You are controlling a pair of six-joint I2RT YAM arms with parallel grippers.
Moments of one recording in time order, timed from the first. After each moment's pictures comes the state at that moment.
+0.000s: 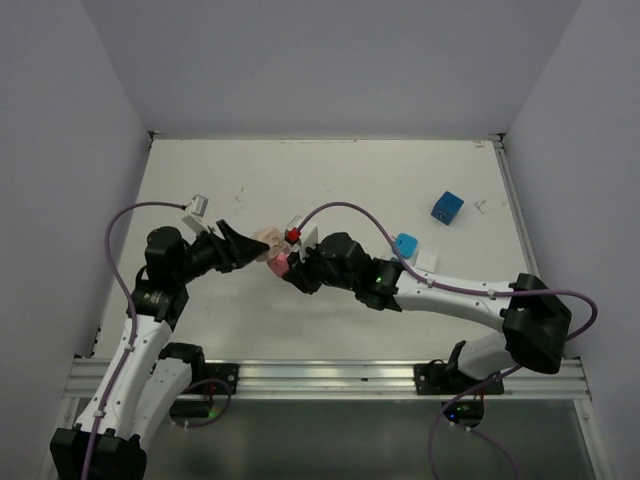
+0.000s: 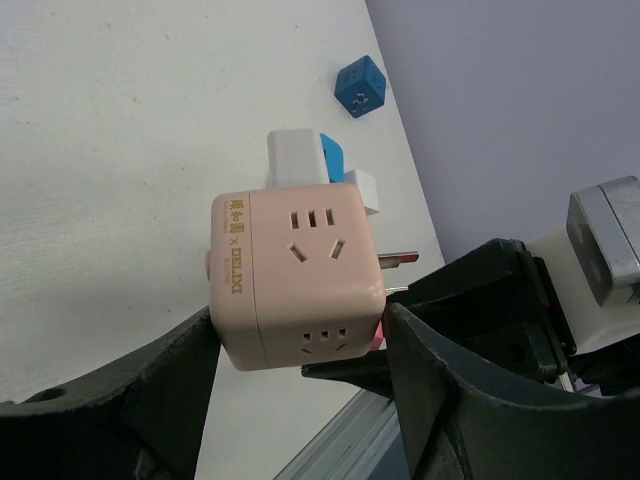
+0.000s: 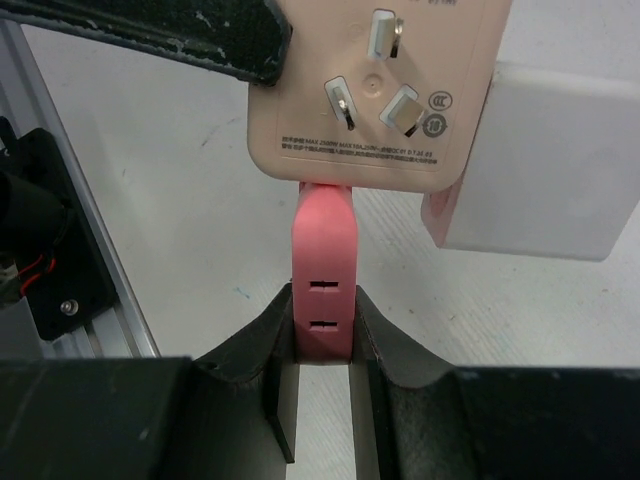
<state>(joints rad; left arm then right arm) -0.12 0.72 0.57 -0.18 0.64 -0.72 1.06 1.44 0.93 0.10 -0.02 0.17</state>
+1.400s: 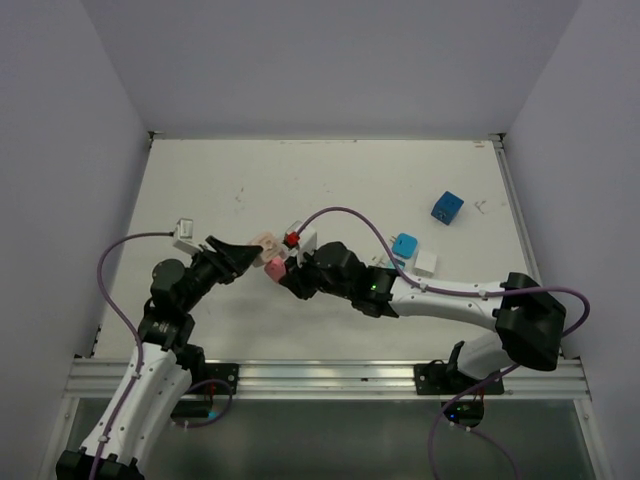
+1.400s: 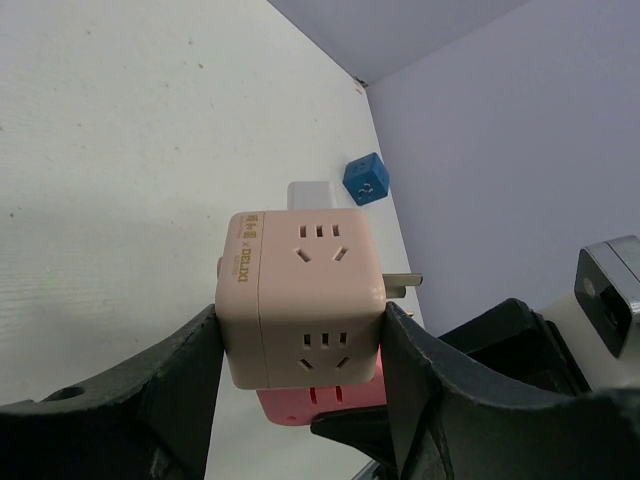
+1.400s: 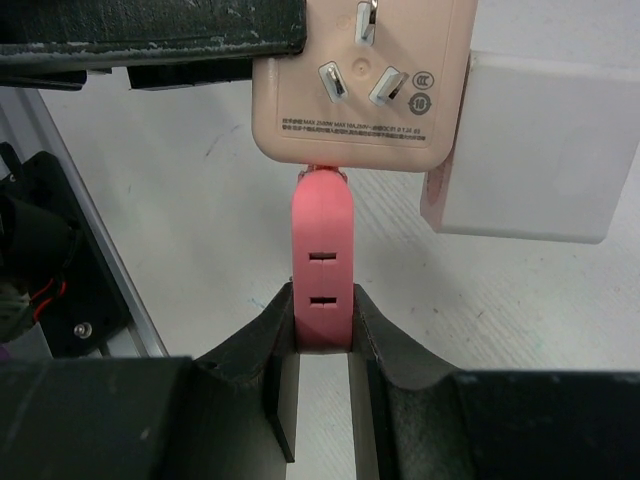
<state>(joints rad) -0.17 0.48 0.30 0.04 0.34 -0.94 1.11 1.47 0.91 0.14 0.06 0.25</state>
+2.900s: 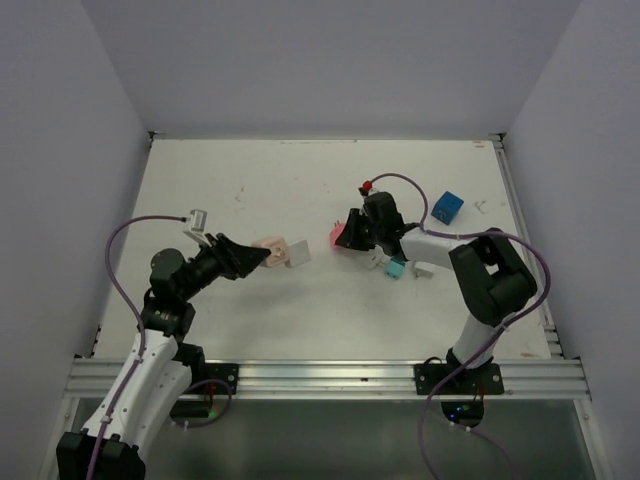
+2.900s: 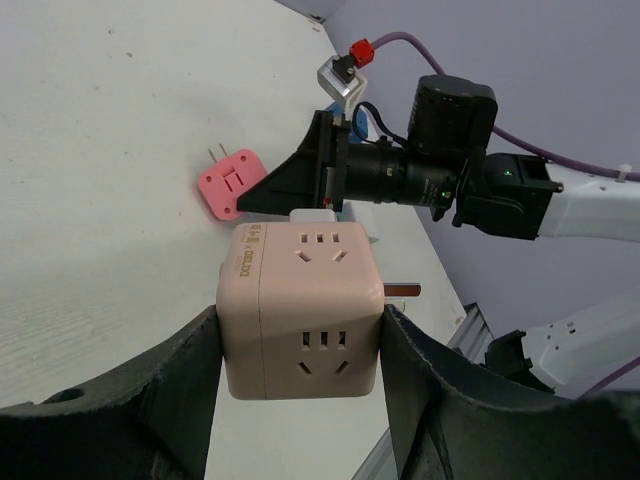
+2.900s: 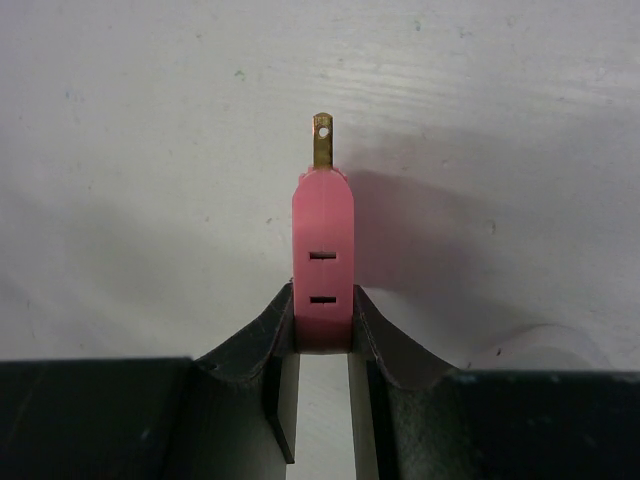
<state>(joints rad) -0.15 0.61 0.33 0.18 0.59 -0.77 0.53 1.75 0.93 0.10 -0.17 0.62</state>
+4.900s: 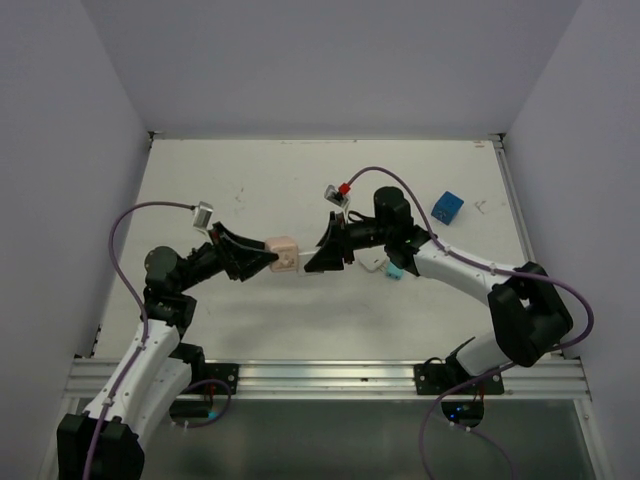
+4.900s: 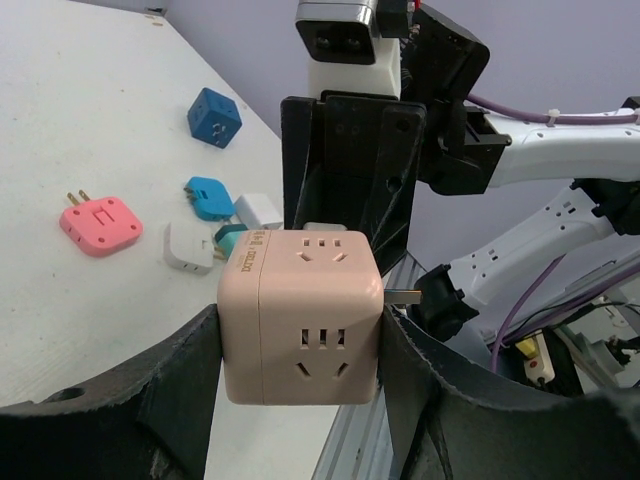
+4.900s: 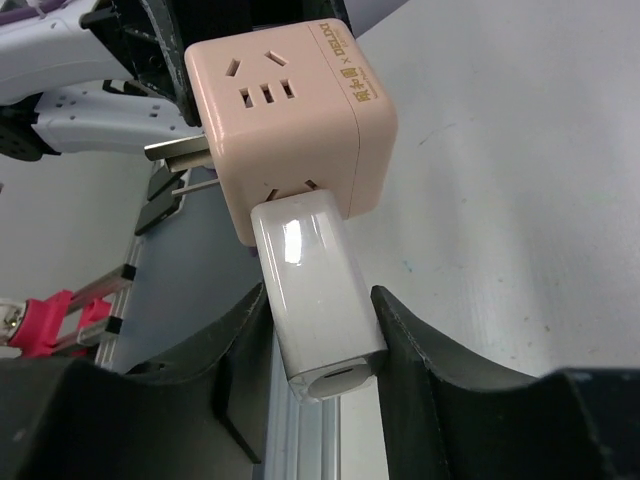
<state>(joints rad) -0.14 0.70 0.35 0.50 0.89 -0.83 0.62 1.49 0.88 0.37 -1.04 0.48</state>
